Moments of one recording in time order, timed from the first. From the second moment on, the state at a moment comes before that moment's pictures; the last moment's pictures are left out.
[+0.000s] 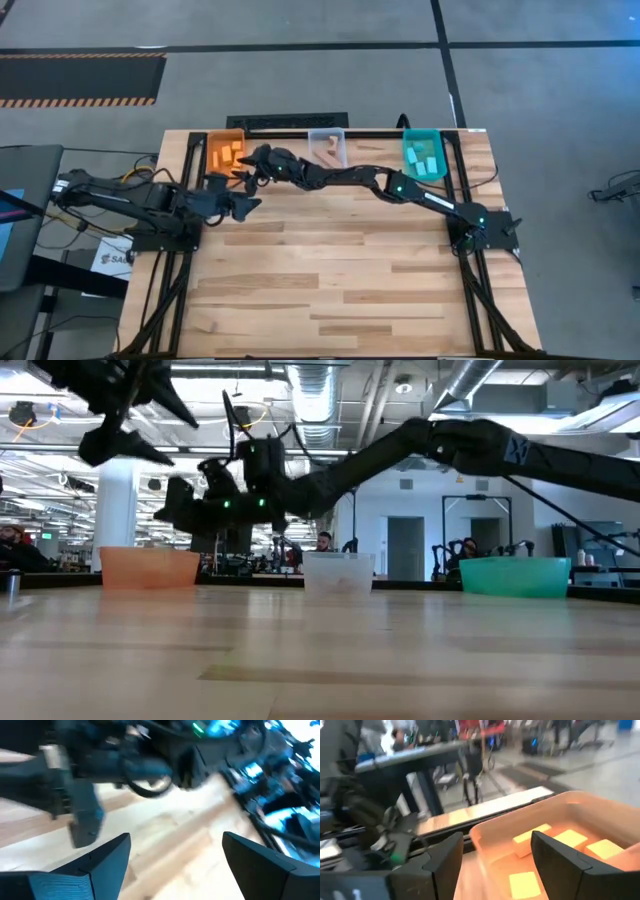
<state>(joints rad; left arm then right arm) -0.17 0.69 0.59 -0.51 -0.53 -1.12 -0.25 2.81 2.36 0.44 -0.04 0.21</state>
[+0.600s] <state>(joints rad) -0.37 0.86 0.82 -0.78 0.10 -0.73 -0.22 2.38 2.36 -0.82 -0.11 -0.01</state>
